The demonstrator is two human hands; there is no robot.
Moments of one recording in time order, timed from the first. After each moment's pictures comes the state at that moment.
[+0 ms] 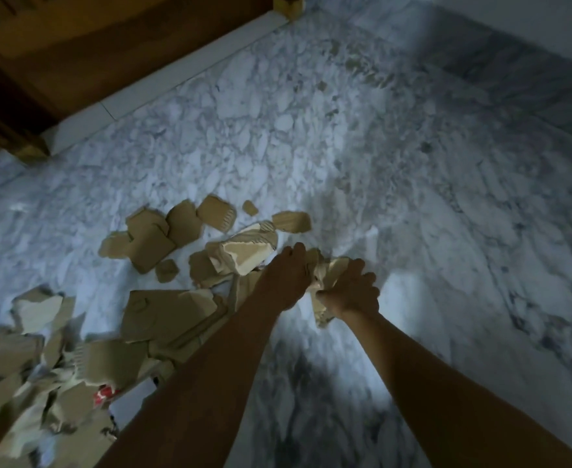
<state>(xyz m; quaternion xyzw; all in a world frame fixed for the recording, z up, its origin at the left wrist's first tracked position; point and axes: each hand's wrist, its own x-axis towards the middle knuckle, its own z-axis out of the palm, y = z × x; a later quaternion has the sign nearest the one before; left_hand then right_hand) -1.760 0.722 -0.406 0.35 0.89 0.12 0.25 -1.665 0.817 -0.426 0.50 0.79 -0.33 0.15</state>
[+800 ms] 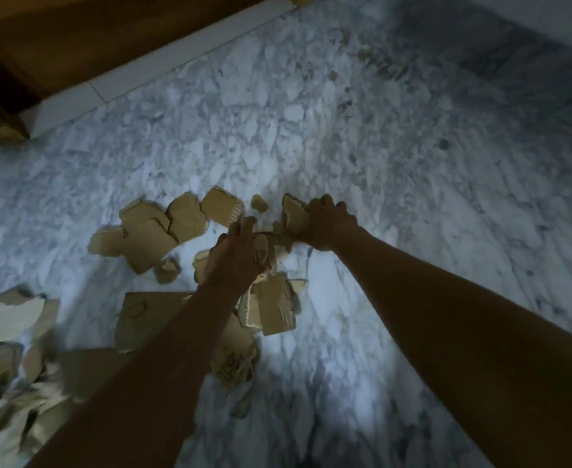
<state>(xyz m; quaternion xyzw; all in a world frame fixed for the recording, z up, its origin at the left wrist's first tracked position) -1.847 0.649 -0.423 0.29 0.93 0.15 0.15 -1.798 0.841 -0.405 0.27 0.93 -0.18 0.19</state>
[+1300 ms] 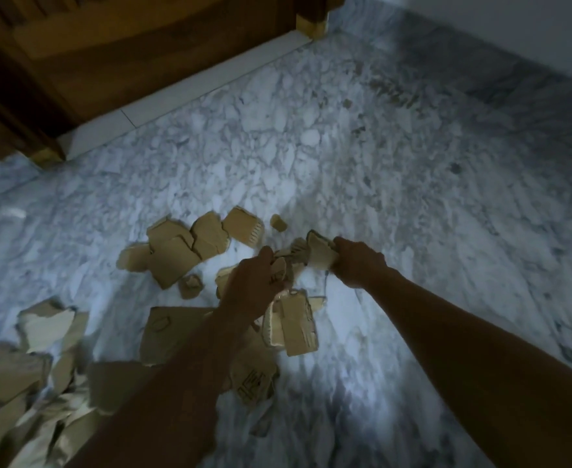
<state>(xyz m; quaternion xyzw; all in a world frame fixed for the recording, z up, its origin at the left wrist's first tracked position) -1.837 0.633 -0.410 0.30 0.90 0.25 0.20 -1.763 0.840 -0.421 0.27 0.92 -0.20 0.19</state>
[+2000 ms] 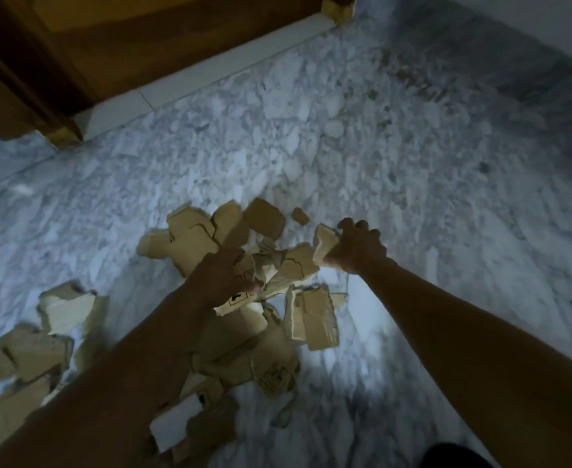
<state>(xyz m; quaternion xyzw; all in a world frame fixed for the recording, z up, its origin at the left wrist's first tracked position) -1.895 0.553 -0.390 0.20 0.90 0.18 0.33 -1.804 0.807 -0.408 0.33 0.90 -0.21 0.17</state>
